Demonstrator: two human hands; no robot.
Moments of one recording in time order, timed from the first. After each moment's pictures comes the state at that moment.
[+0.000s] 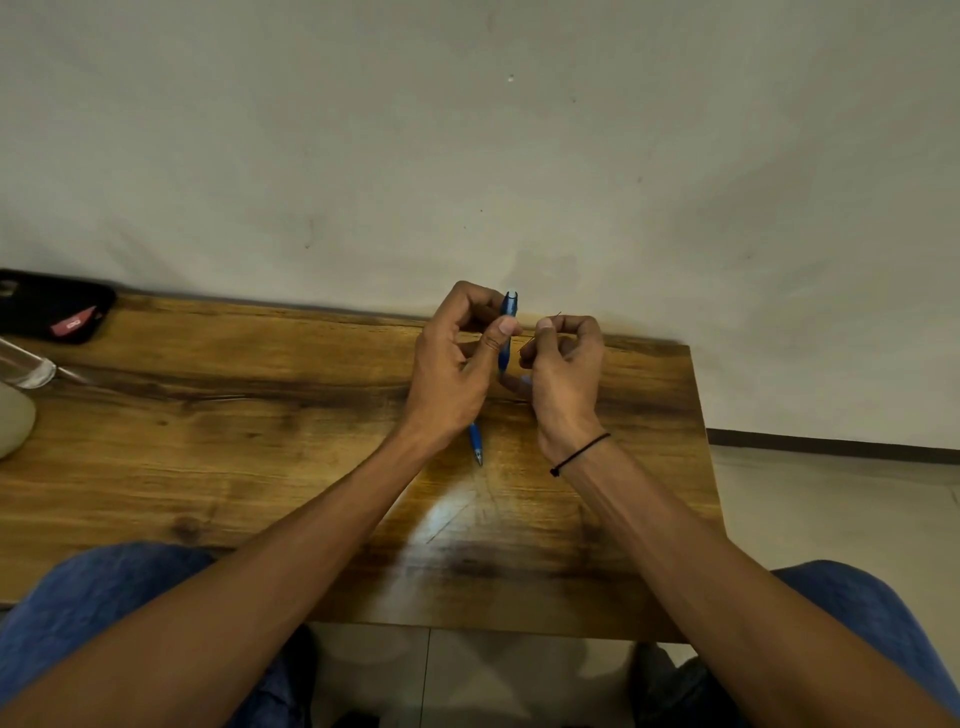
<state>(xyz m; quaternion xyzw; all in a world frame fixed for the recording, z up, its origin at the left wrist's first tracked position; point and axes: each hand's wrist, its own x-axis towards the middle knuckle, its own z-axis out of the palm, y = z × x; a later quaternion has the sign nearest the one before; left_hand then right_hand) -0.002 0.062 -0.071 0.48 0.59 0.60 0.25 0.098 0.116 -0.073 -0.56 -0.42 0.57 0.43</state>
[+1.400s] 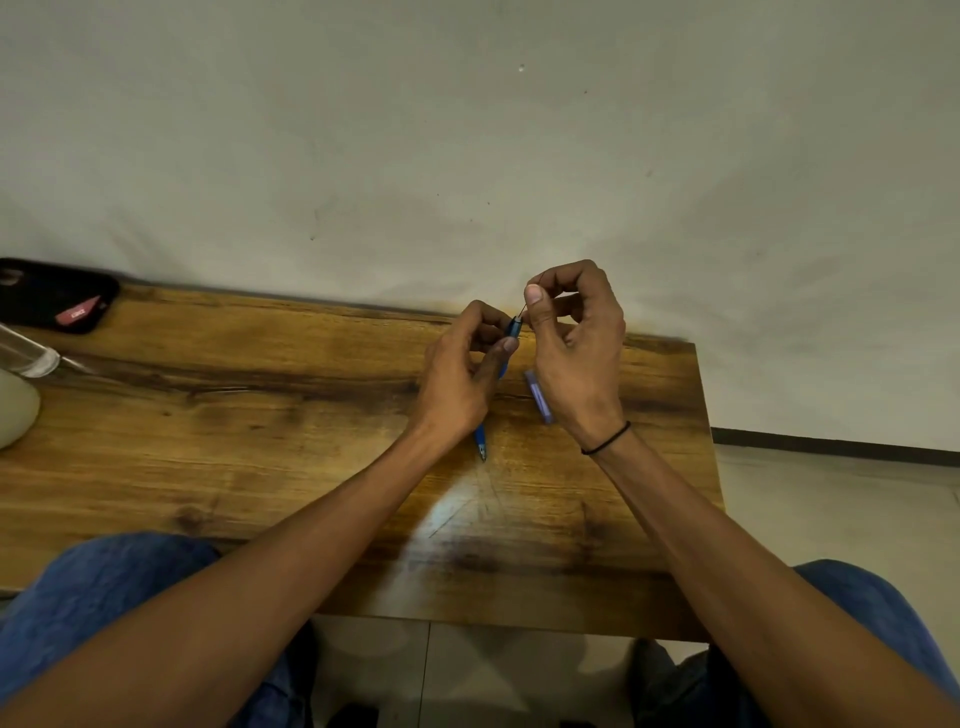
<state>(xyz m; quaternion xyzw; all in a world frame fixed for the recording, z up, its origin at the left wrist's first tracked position) -0.002 0.060 -0.095 0.47 0.66 0.52 0.27 0.107 0.125 -0.050 -0.41 -0.70 0.36 0.46</state>
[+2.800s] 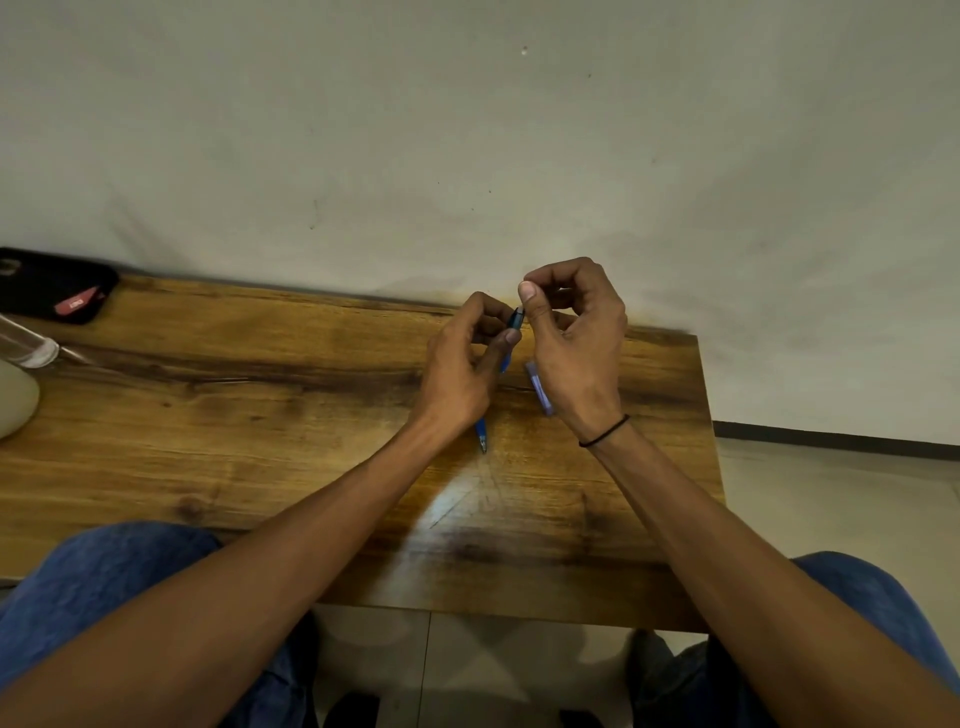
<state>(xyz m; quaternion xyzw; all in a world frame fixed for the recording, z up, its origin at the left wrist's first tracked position) 0.000 0.062 -0.098 0.47 0.66 0.53 0.26 0.110 0.124 -0.055 -0.43 -0.68 0.38 0.46</state>
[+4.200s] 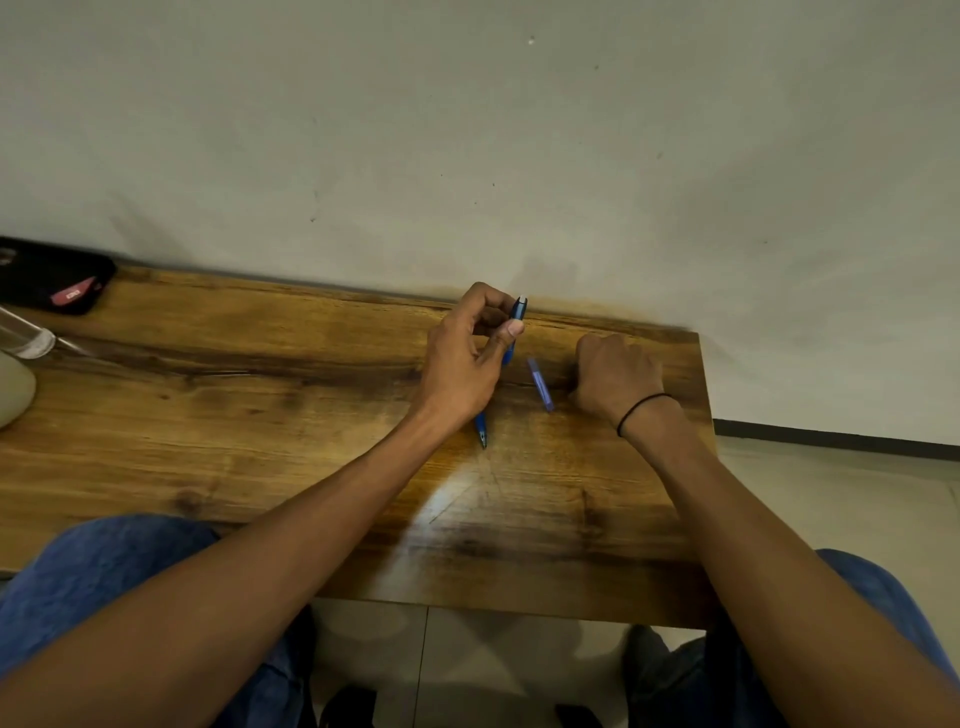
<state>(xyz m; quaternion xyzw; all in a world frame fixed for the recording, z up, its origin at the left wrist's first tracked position) -0.004 0.063 -0.099 0.46 0.65 0.54 0.28 0.151 0.160 -0.083 -0.51 -0.84 0.07 -0.18</state>
